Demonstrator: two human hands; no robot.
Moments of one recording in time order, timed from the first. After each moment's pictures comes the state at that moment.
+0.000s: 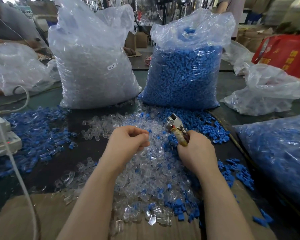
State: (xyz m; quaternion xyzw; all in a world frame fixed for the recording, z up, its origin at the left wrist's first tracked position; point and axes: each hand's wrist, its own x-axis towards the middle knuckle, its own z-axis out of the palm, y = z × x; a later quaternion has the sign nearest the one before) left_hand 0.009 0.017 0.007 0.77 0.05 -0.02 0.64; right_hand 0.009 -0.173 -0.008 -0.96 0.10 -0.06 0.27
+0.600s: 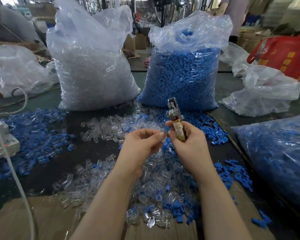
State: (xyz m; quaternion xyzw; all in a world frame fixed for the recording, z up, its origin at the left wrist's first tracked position) left_hand -0.001 -0.020 0.014 0.64 0.05 -0.06 0.76; right_hand 0.002 -0.162 -0.002 -0.80 -0.06 -0.14 0.58
